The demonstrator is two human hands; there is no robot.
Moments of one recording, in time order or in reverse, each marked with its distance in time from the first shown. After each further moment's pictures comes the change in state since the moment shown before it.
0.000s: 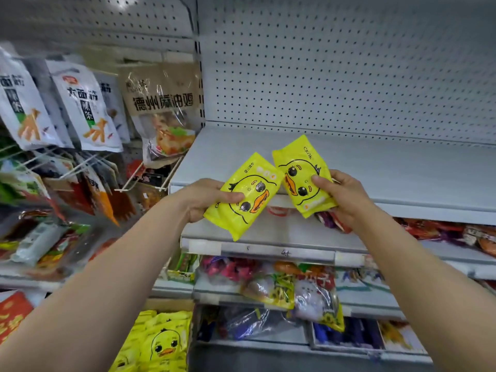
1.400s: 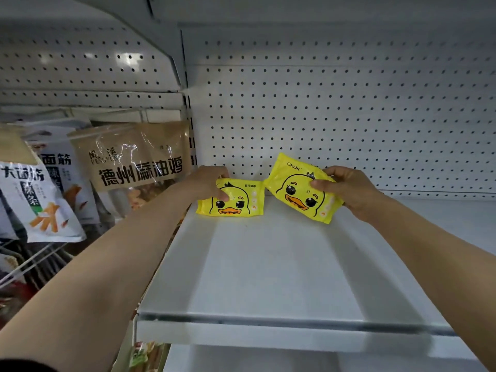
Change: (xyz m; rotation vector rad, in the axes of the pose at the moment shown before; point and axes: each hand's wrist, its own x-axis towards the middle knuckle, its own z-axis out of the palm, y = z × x) left_hand 0.250 0.132 -0.156 1.135 0.353 0.298; right_hand 0.244 -0.063 0.046 -0.289 -0.066 -0.181
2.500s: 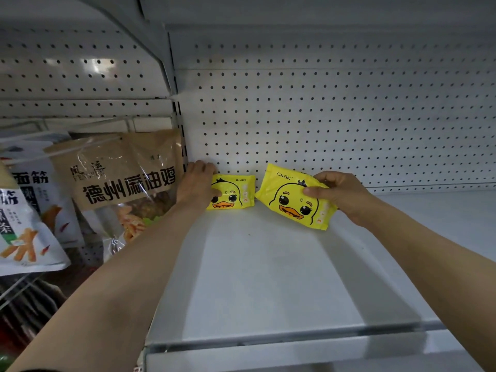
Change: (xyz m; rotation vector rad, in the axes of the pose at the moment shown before) left_hand 0.032 -0.025 0.024 0.241 0.434 0.027; right_hand -0.008 -0.001 0.024 -0.061 0.039 -0.022
